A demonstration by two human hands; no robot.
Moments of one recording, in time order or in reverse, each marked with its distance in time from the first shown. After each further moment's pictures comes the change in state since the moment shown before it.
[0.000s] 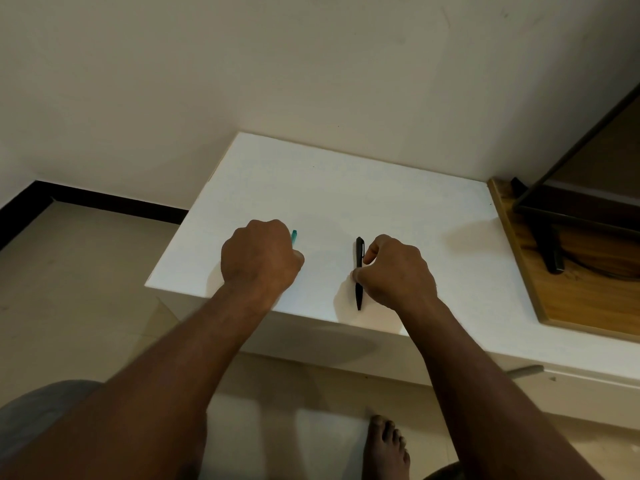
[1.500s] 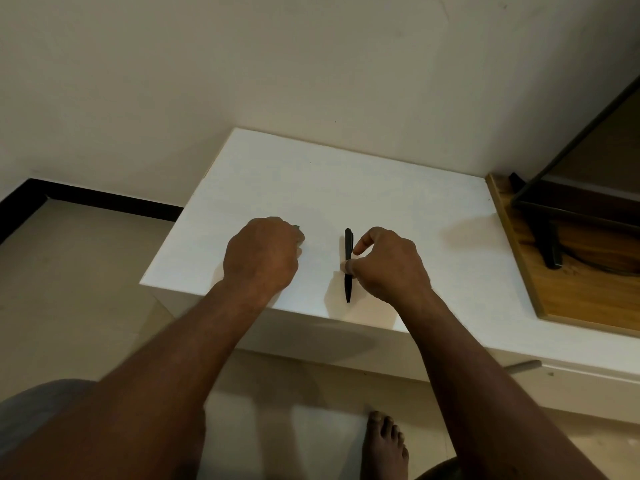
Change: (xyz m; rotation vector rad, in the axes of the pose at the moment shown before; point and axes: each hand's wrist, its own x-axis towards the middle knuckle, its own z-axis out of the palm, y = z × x) left_hand 0.010 -0.010 0.018 -0.125 -0.008 0.241; right_hand -0.008 -0.011 -0.010 0.161 -0.080 -0.009
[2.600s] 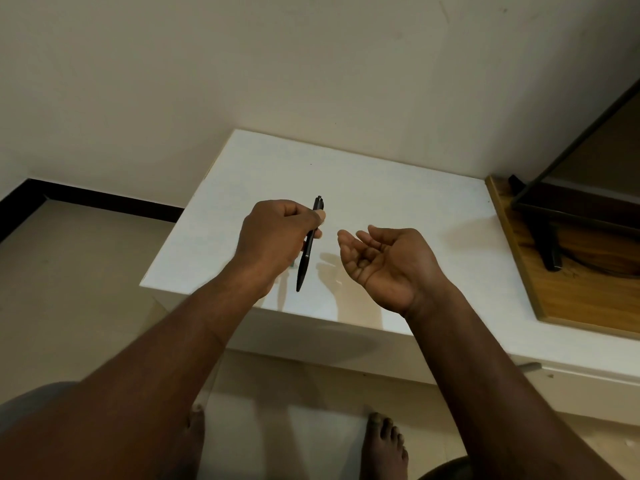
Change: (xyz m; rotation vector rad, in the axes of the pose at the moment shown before) left_hand -0.003 0.031 -0.039 -0.977 -0.016 -0.331; right_hand -0.007 -0.012 -0.014 1.569 -0.325 0.457
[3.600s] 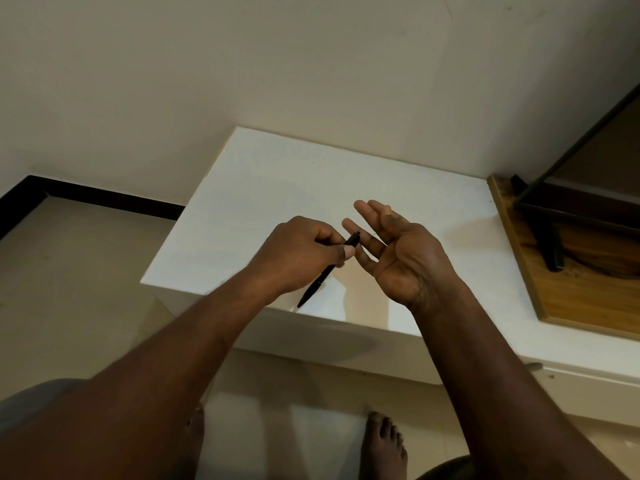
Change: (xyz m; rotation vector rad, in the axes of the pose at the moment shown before) left_hand -0.007 -0.008 0.010 0.328 -0.307 0.153; right_hand -0.003 -0.007 0.002 -0.203 -0.034 -0.237
